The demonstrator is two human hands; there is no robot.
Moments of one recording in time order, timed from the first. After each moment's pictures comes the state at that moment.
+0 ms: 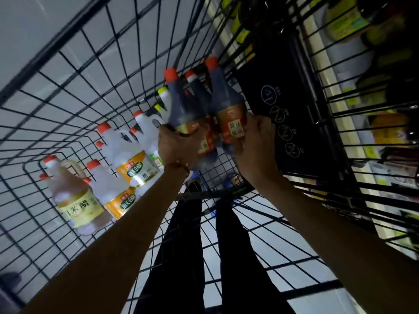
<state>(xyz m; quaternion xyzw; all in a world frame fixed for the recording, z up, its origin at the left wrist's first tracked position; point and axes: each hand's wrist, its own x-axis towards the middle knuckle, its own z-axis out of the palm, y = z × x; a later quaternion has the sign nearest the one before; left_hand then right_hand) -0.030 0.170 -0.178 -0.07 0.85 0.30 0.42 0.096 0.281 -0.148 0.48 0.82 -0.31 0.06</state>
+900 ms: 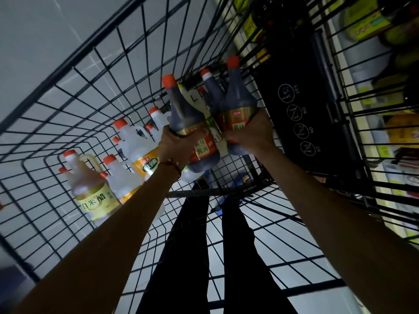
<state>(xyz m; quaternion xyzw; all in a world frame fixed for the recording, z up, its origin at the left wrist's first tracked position) -0.065 0.135 -0.180 -0.05 0.82 0.36 0.45 0.055 0.296 -0.181 0.60 0.65 -0.45 0.11</state>
